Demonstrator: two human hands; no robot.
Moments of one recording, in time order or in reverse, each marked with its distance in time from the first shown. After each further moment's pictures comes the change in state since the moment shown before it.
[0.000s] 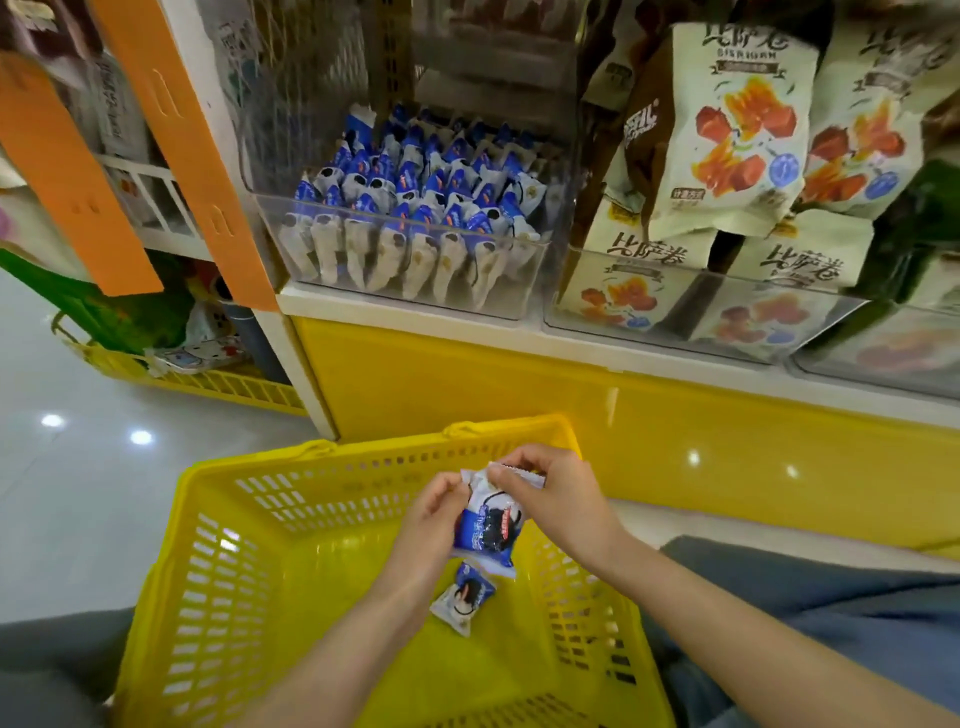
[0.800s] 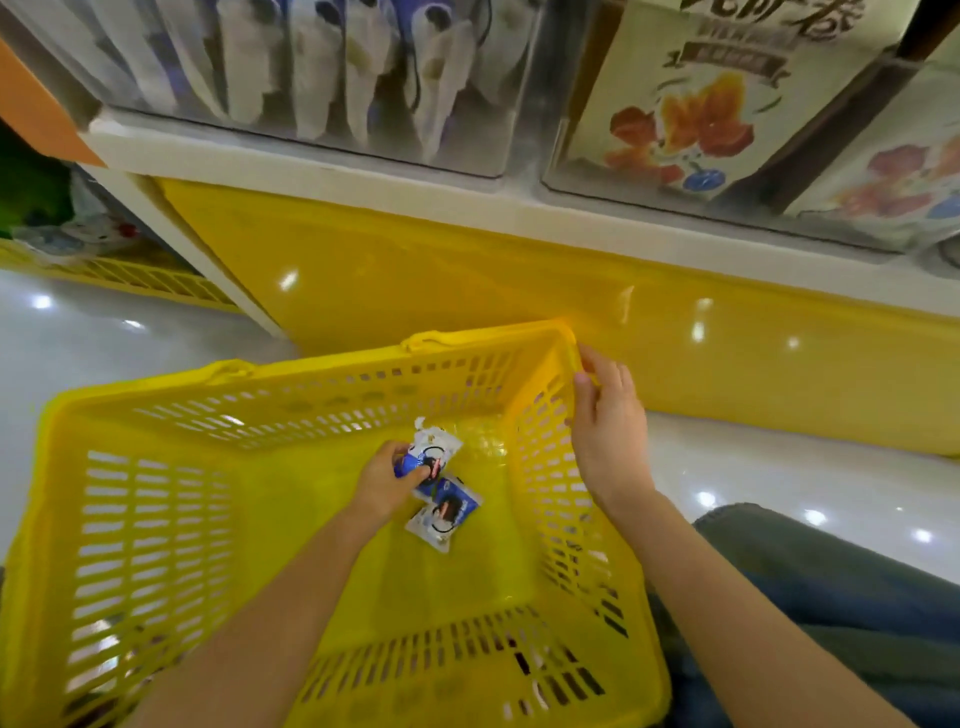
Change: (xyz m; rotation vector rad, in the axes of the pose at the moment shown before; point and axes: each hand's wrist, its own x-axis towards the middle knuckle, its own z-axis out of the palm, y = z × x) left_hand 0.115 -0.154 -0.043 0.620 0.092 -0.291; right_hand 0.028 0.120 0.004 -0.169 0.310 0.112
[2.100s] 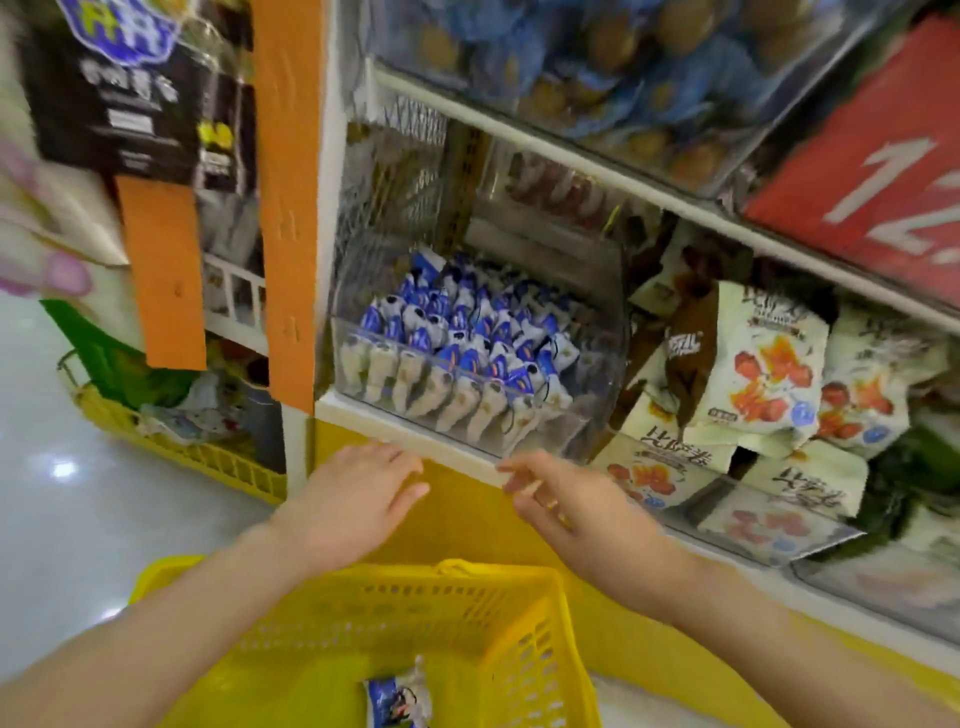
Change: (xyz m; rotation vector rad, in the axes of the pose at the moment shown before) left_hand -0.101 0.169 -0.193 0.814 0.350 0.902; right_hand 0.029 -0.218 -0.106 -0.408 -0.483 -0.638
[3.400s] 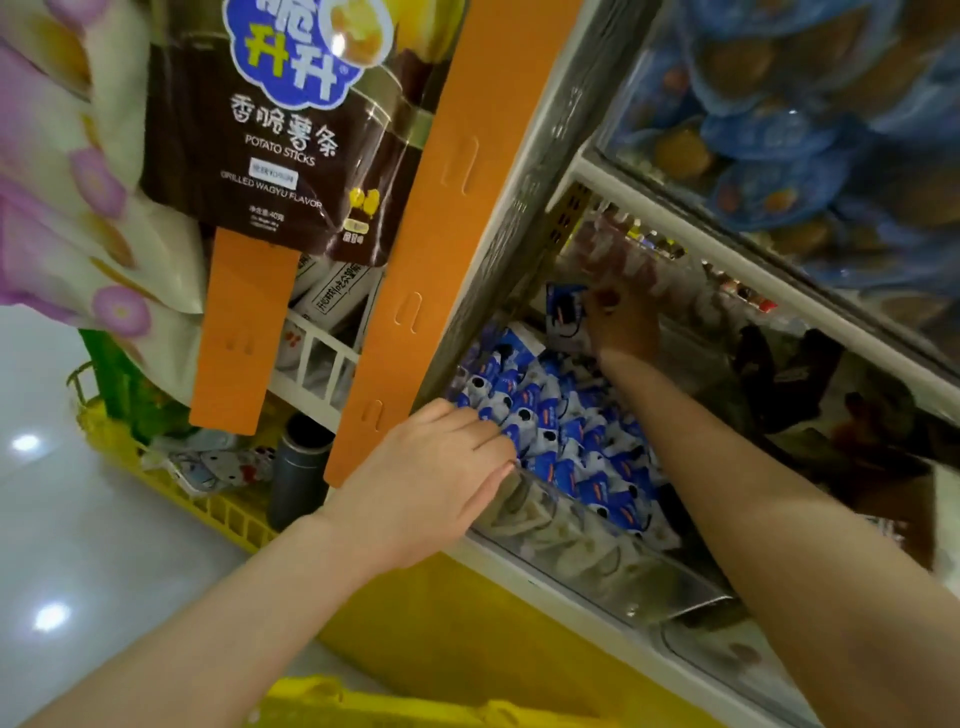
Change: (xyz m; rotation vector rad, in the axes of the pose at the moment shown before) left_hand 0.053 -0.055 -0.071 -0.002 0.424 0.211; right_hand 0.300 0.035 -0.066 0.062 0.754 0.364
